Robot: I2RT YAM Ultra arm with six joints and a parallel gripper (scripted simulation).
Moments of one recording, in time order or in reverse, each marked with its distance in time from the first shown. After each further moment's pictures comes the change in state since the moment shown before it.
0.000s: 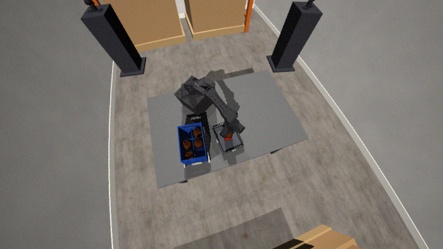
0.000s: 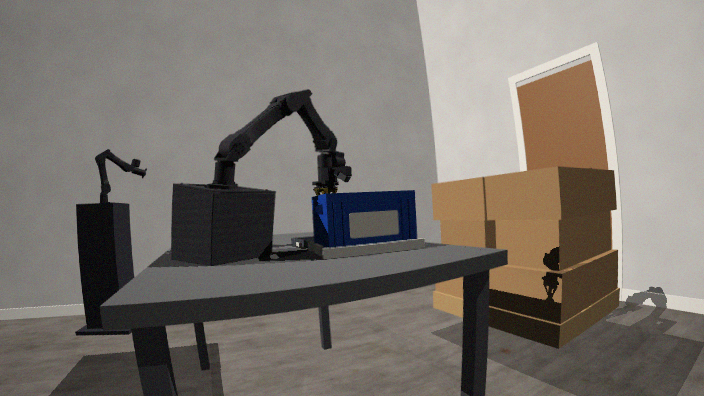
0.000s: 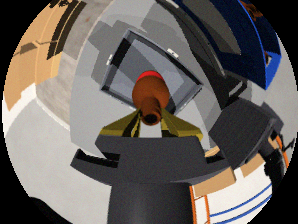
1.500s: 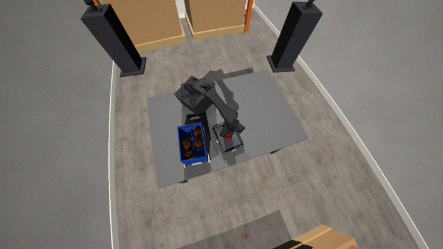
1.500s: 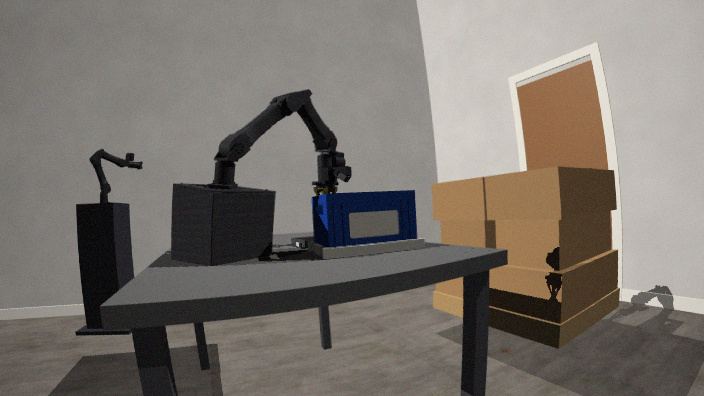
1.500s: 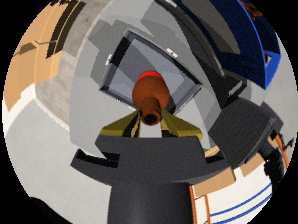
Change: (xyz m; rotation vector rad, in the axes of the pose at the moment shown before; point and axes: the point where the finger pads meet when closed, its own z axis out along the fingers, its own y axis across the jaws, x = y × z) arm 0.000 -0.001 0.000 0.006 0.001 0.000
